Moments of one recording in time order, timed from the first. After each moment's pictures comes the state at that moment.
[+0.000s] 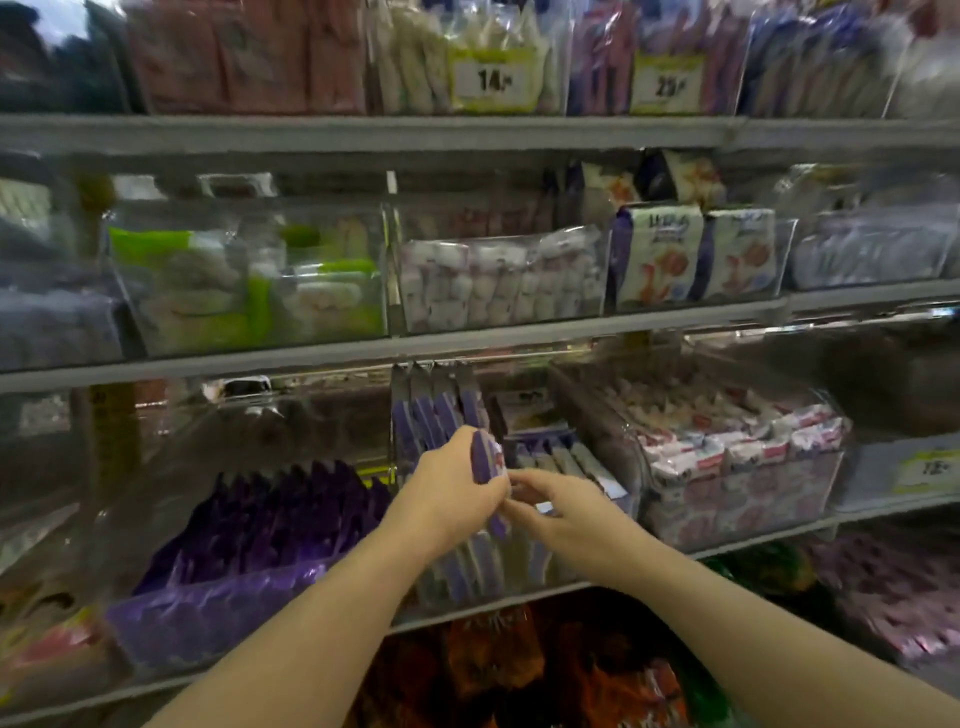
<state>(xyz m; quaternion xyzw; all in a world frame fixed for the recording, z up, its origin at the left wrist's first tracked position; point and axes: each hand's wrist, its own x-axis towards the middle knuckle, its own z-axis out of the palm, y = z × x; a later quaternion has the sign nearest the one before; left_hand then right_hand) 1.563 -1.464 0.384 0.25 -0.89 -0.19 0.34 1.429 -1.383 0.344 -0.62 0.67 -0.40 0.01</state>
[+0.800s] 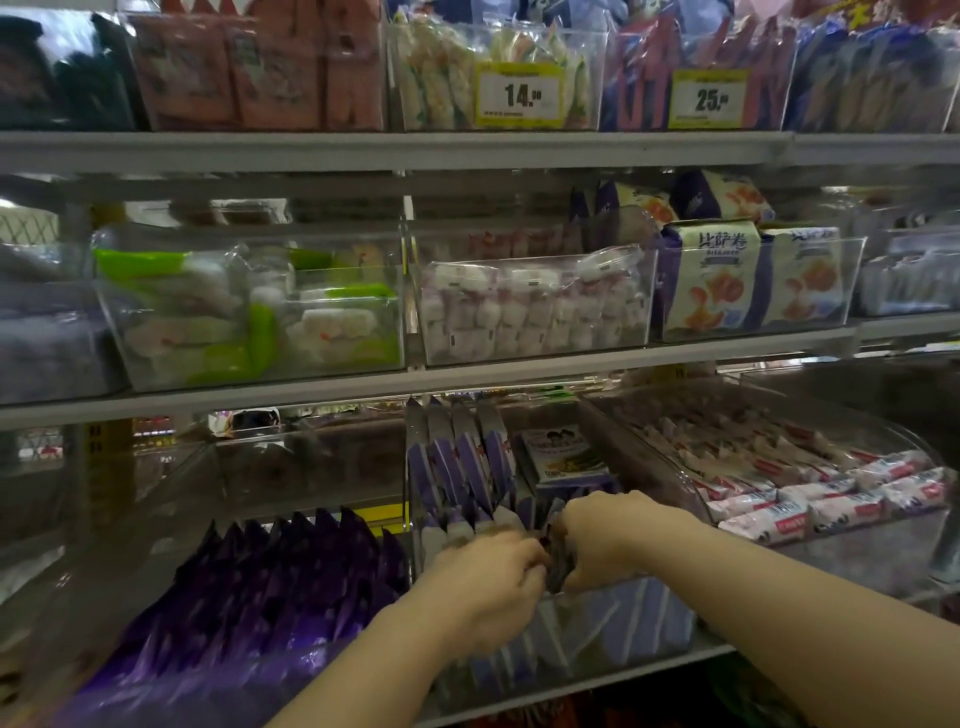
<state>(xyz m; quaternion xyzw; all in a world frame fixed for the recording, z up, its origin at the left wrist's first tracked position) 1.529 -1.516 0.366 0.21 -0.97 -0.01 0.13 1.406 -1.427 0.403 -0.55 0.83 0.04 -0.05</state>
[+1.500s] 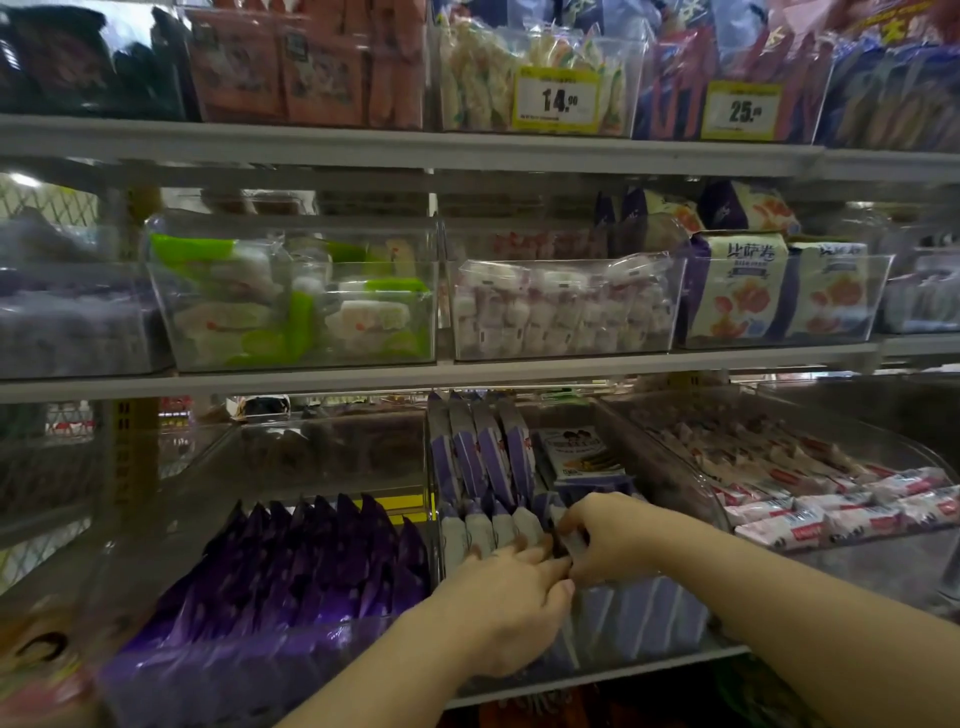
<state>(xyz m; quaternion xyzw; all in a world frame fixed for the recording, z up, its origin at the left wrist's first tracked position) 1.538 -1.518 0.350 0.20 -0.98 0.00 0.08 1.408 -1.434 0.395 -0.58 0.81 -0.06 -0.03</state>
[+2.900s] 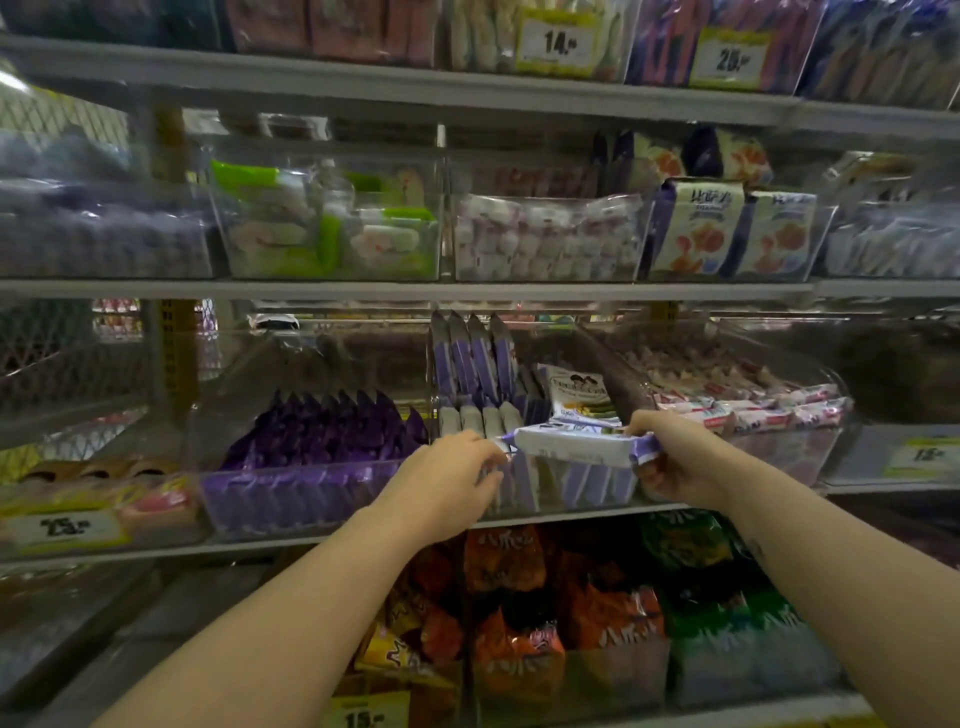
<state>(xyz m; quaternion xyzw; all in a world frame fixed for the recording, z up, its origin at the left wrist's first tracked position) 1.608 -1.463 0.338 0.21 -0.94 0.00 0.28 1.393 -1.332 0.363 -0.24 0.62 -0.66 0.35</state>
